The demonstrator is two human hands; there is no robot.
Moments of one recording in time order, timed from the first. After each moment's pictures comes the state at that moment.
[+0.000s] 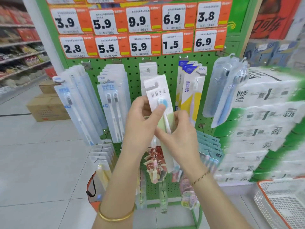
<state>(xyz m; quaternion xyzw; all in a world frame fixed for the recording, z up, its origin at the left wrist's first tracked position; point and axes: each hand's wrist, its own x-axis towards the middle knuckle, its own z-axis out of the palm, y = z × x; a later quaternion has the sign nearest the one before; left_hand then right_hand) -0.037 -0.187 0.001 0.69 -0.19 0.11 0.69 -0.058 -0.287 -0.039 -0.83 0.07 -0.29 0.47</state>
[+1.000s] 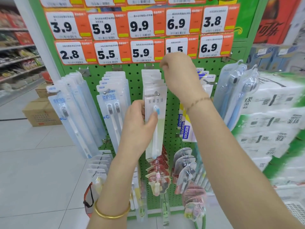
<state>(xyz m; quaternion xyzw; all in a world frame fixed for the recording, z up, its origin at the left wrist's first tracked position) 0.020 -0.177 -0.007 0.81 -0.19 0.16 0.53 0.063 -0.304 0.088 -0.93 0.02 -0.34 0.15</state>
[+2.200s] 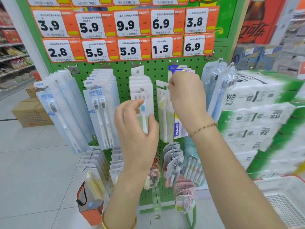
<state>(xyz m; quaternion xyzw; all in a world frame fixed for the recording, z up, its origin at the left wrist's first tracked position) -0.034 -0.207 -0.021 0.73 -0.19 0.41 0.51 -0.007 -0.324 0.056 -0.92 0.10 -0.35 0.13</state>
